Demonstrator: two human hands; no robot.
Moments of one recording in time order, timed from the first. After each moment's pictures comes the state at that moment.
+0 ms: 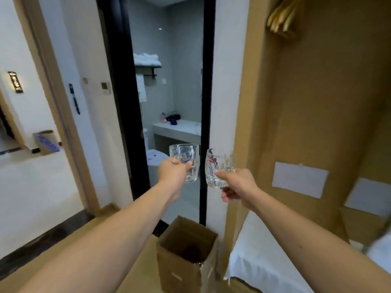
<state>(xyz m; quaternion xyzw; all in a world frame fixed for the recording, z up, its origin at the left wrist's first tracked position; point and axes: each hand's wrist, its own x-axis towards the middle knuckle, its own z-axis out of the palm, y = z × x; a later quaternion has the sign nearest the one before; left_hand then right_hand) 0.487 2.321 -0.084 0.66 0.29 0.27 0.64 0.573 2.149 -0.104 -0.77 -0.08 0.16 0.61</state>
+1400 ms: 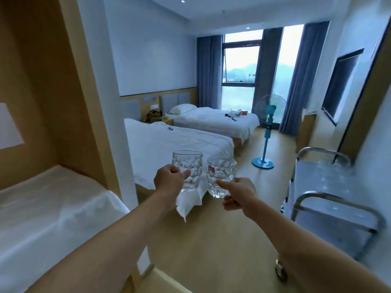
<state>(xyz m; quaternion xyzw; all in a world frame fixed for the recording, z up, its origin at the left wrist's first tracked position) 0.340 1.354 -0.084 0.68 -0.30 -0.24 0.62 0.158 1.274 -0.110 -0.57 0.52 -0.35 0.54</state>
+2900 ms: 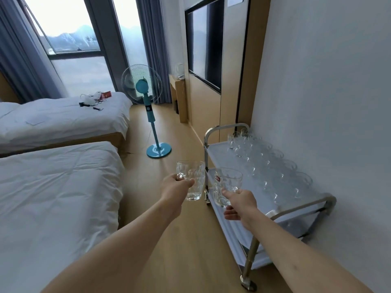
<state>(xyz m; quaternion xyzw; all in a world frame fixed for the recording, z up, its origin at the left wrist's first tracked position) 0.214 0.617 -0.200 0.57 -0.51 -0.53 0.37 0.040 0.708 -0.242 -0.22 0.71 -0.52 0.42</state>
